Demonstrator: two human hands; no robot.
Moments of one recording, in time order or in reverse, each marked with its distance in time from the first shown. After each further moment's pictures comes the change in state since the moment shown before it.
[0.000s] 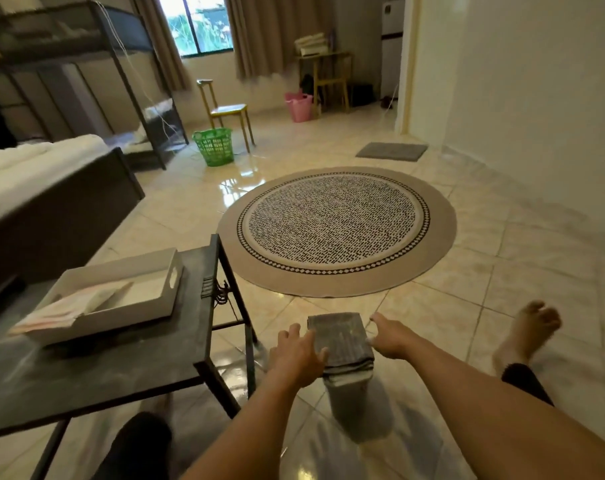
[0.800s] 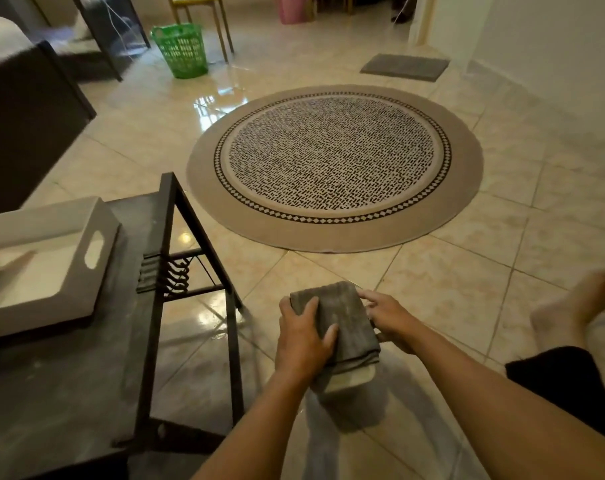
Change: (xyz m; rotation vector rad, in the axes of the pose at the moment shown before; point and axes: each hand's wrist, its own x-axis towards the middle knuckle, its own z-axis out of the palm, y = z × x) left_hand 0.107 -0.043 0.097 -0.511 0.148 -0.034; right_hand 0.129 0.007 0.067 0.712 -0.149 0.079
